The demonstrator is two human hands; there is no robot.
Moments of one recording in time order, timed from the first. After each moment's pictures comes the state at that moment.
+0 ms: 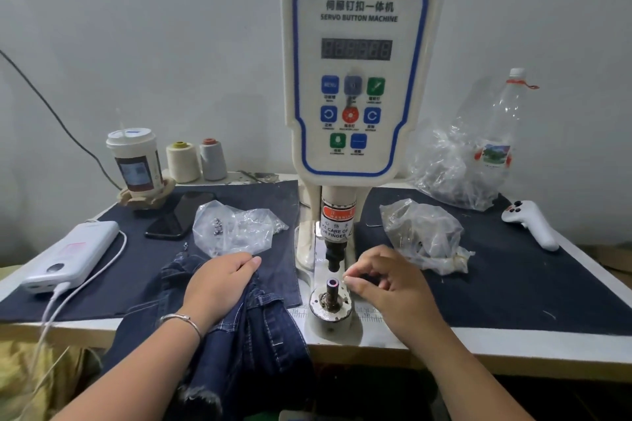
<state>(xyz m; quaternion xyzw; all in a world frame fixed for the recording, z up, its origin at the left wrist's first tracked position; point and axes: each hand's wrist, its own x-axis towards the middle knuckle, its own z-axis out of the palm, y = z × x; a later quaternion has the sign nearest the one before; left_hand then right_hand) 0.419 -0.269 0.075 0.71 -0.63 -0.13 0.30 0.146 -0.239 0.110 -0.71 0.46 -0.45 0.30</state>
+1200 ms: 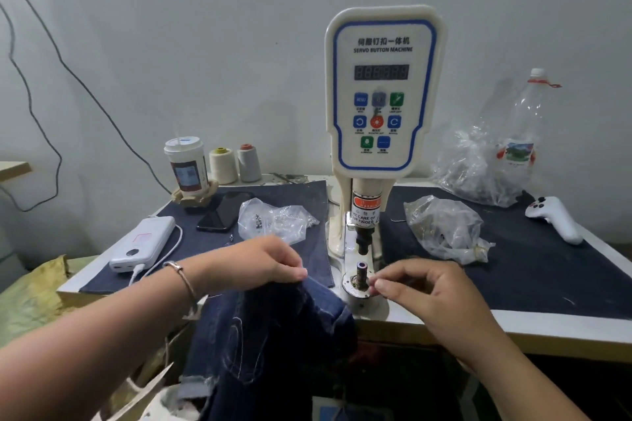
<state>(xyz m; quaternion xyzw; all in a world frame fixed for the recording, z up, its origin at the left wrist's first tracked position) 0.417 -0.202 0.178 0.53 -0.73 -0.42 0.12 0.145 -0.158 0.164 -0.69 0.44 -0.42 0.39</state>
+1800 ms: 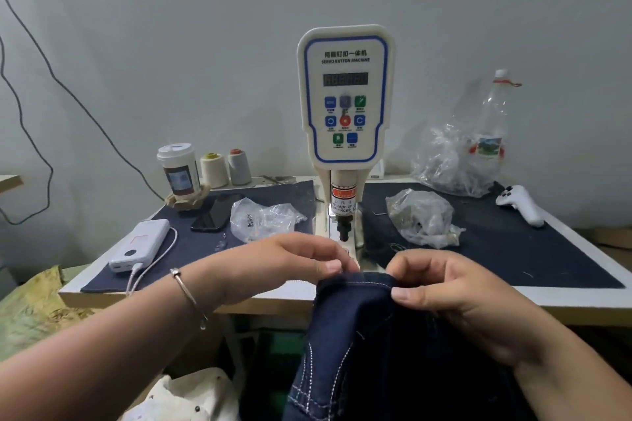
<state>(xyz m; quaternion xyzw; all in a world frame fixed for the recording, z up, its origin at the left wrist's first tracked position) 0.354 -0.127 0.221 0.36 -0.75 -0.52 0.19 0.109 -0.108 0.195 -0.60 0.30 -0.34 0.66</state>
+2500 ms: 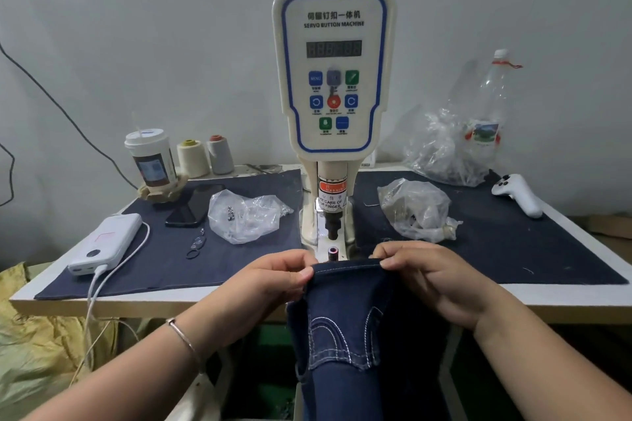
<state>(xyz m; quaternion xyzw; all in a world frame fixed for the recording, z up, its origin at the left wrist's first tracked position) 0.358 -0.165 0.139 0.35 -0.60 -0.61 0.38 0.110 -0.185 0.155 -0.58 0.35 -0.34 0.65</state>
